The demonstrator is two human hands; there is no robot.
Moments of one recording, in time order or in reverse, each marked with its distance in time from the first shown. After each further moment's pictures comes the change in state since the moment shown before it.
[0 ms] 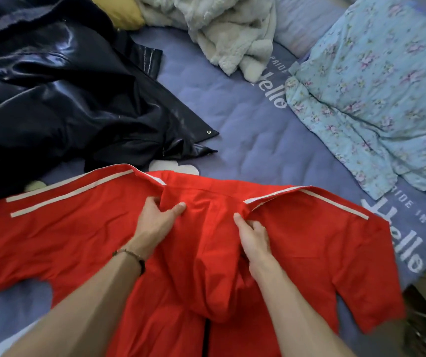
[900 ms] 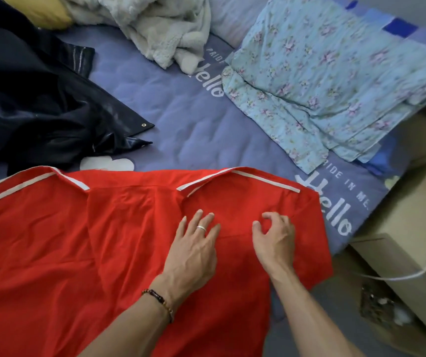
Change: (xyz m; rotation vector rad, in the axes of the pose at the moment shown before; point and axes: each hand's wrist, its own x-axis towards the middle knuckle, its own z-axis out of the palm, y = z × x) left_hand -0.131 0.003 0.162 0.908 -0.153 1.008; right_hand 0.024 0.075 -0.165 -0.395 0.492 -0.404
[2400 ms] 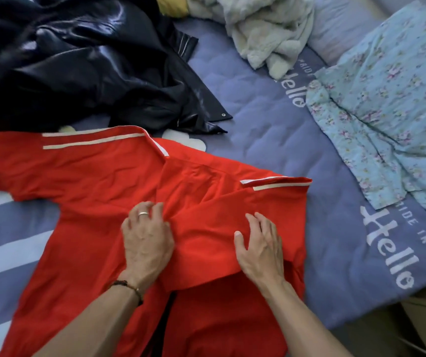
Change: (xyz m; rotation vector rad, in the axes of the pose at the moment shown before) left_hand -0.106 -0.100 -0.006 -0.012 0.330 -0.799; right_hand -0.061 -0.044 0.062 -0.196 -0.308 -0.619
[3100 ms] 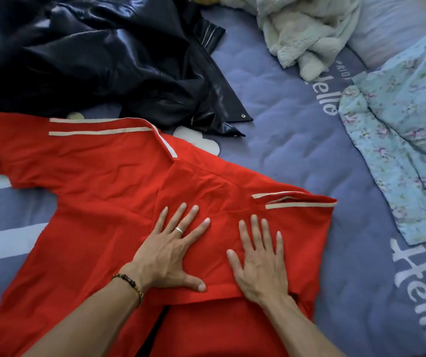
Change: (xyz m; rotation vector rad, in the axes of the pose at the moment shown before) left_hand 0.016 -0.003 0.036 0.165 -0.417 0.524; right_hand 0.023 0.036 0.039 -0.331 -0.229 -0.322
